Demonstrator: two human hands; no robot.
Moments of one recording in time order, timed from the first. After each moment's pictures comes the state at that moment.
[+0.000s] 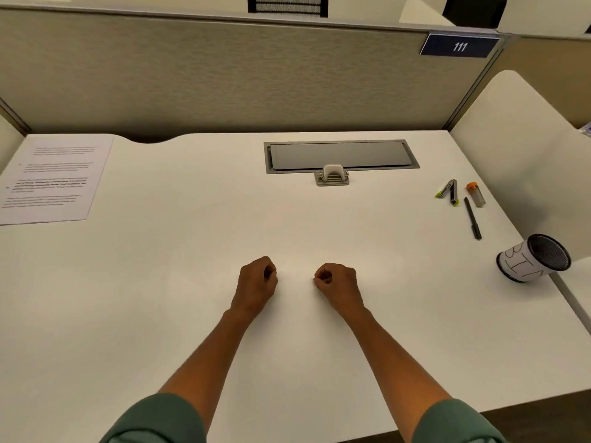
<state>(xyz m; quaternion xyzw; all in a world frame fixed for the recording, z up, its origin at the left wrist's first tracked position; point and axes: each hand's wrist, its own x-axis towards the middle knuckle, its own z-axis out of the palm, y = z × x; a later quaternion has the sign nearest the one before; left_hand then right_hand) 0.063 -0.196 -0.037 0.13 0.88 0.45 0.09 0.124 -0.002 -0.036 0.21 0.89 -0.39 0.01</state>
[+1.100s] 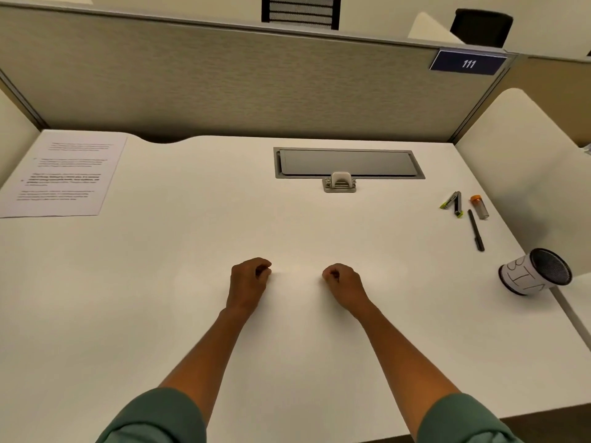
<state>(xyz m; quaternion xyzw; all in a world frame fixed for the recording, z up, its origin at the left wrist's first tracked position) 0.053 -0.218 -0.037 0.05 0.86 0.50 0.07 0.113 0.003 -0.029 0.25 0.86 -0.45 0.06</state>
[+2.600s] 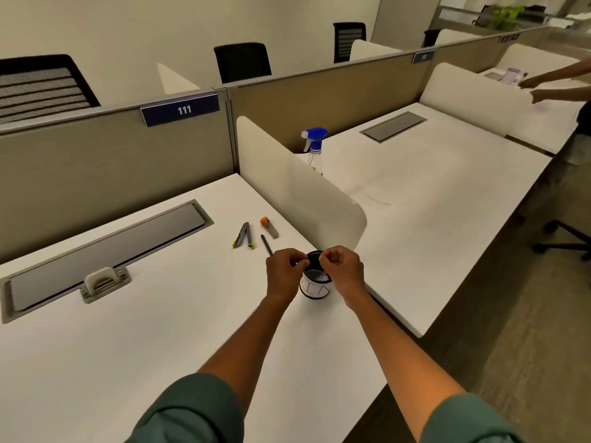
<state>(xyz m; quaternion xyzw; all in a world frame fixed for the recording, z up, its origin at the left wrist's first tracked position) 0.153 0.326 0.068 0.30 0.77 0.52 0.19 0.256 0.414 0.070 0.48 0.70 -0.46 -0.27</state>
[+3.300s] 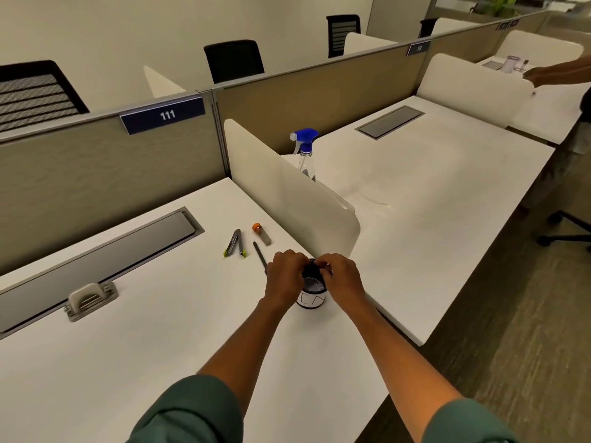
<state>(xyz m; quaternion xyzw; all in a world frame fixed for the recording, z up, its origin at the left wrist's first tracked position) 0.145 0.359 0.055 0.47 0.83 0.30 0.09 0.260 0.441 0.059 0.40 0.86 -0.27 -0.18</state>
